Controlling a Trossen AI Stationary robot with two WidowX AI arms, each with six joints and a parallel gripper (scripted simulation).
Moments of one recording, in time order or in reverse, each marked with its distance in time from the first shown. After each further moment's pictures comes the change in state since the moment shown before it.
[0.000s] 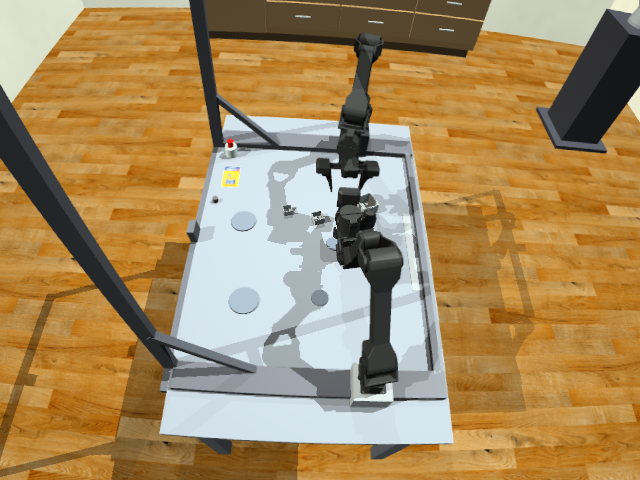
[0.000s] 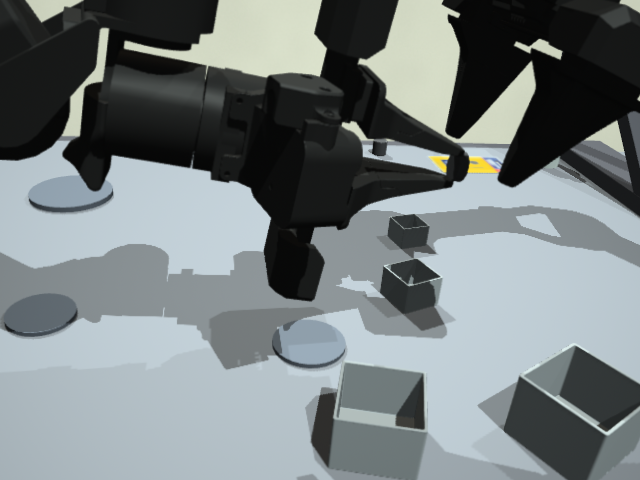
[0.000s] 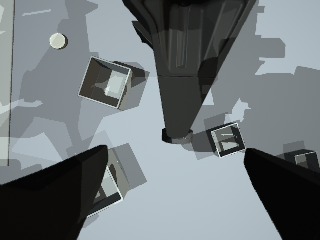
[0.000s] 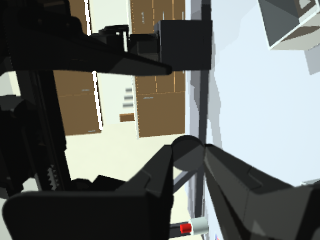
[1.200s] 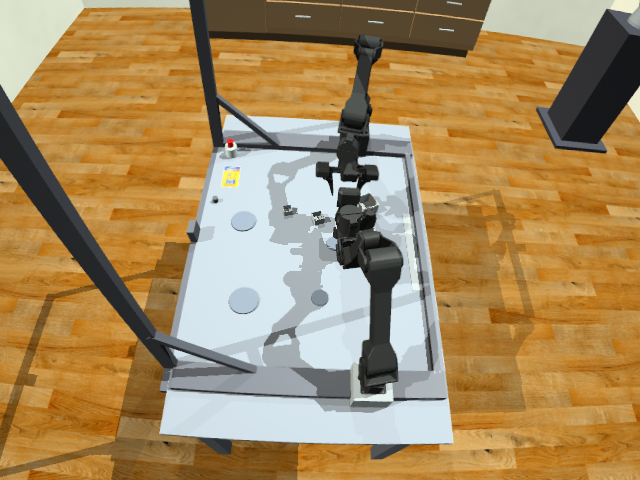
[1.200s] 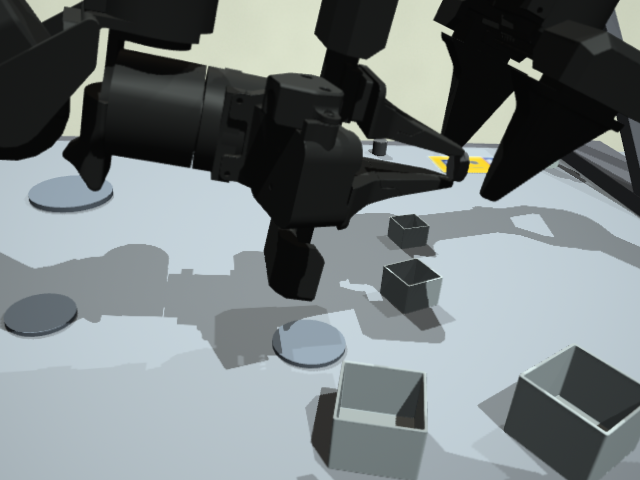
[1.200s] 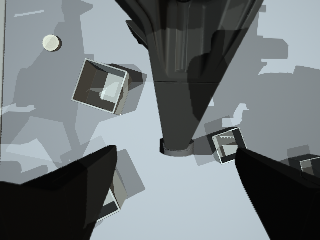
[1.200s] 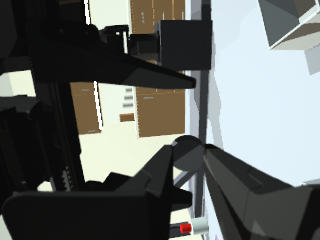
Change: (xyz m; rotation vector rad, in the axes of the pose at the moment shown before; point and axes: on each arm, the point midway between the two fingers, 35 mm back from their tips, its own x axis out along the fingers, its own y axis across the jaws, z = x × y) left arm 0.013 -0.001 0.001 0.006 -0.006 -0.006; right arm 0.000 0.000 0.000 0.000 0.000 0.000
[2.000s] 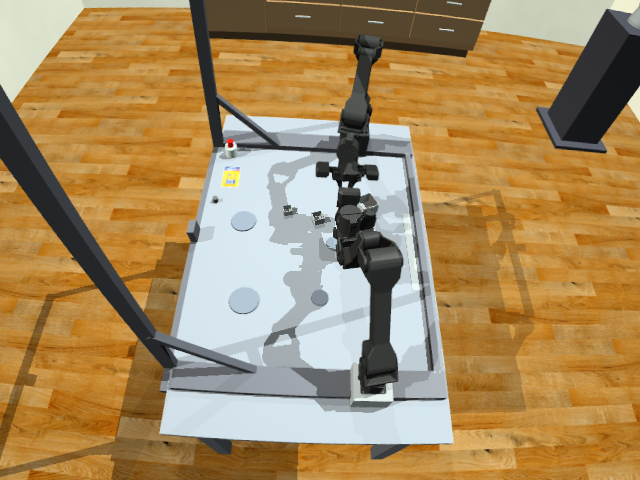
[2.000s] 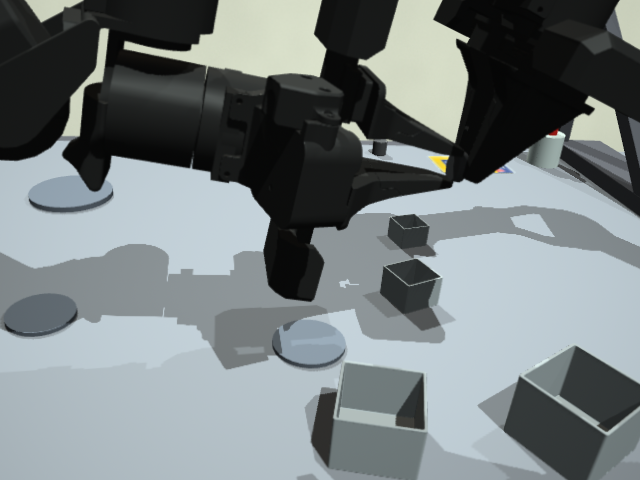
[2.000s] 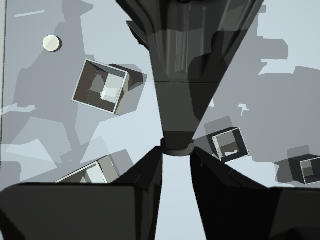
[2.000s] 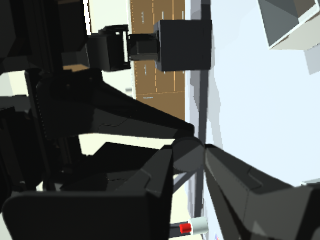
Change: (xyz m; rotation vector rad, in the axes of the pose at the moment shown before) left arm 0.000 0.000 0.000 0.000 -0.001 0.000; right arm 0.000 0.000 0.000 0.000 0.001 -0.001
